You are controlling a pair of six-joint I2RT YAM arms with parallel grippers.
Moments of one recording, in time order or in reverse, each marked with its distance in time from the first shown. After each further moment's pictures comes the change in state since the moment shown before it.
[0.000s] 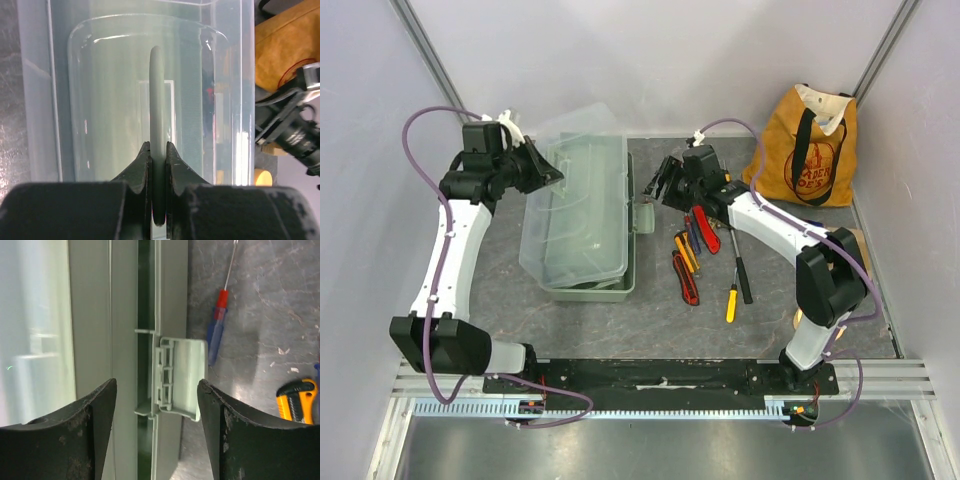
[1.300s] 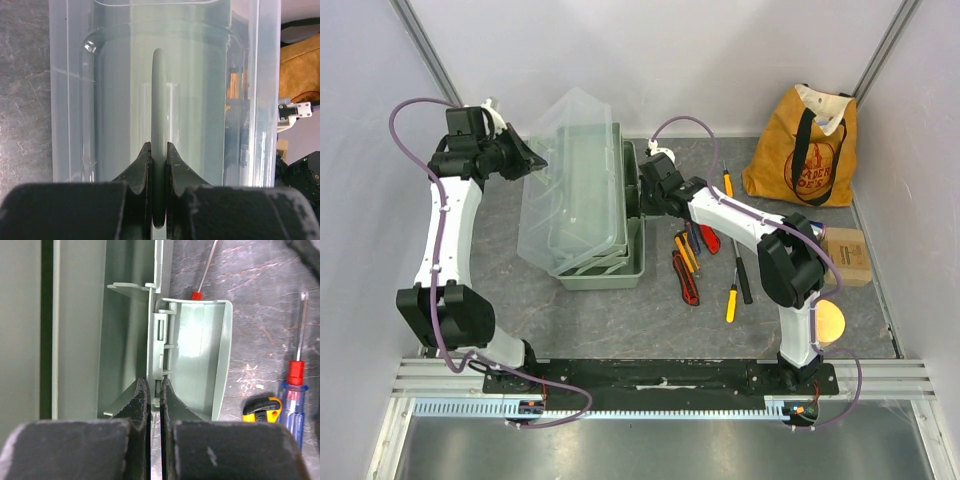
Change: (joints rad) left arm 0.118 0.148 0.184 -0.060 0.024 0.011; right arm 0.131 0.238 0.243 -0.224 0.262 -0.273
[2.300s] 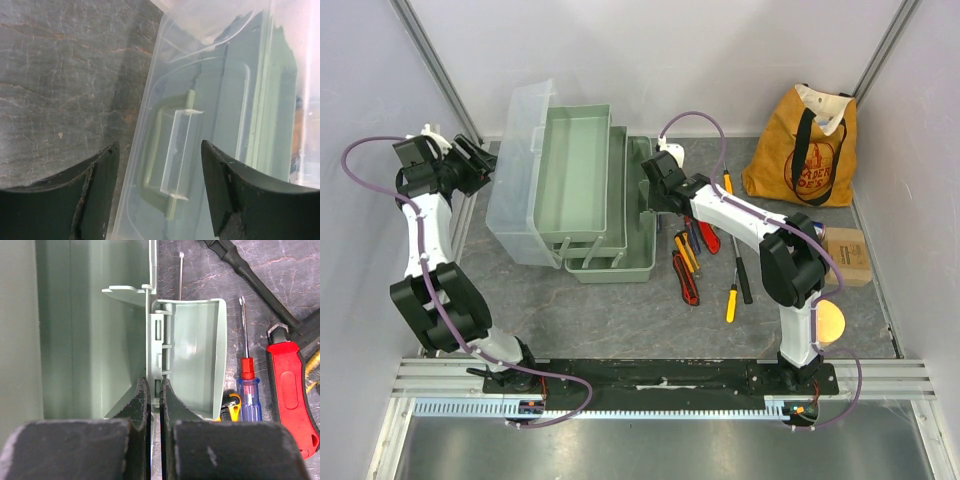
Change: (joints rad) left arm 0.348 0.040 -0.235 0.351 0.179 -0.023; right arm -0.014 -0.002 0.021 -0.063 0.175 0.012
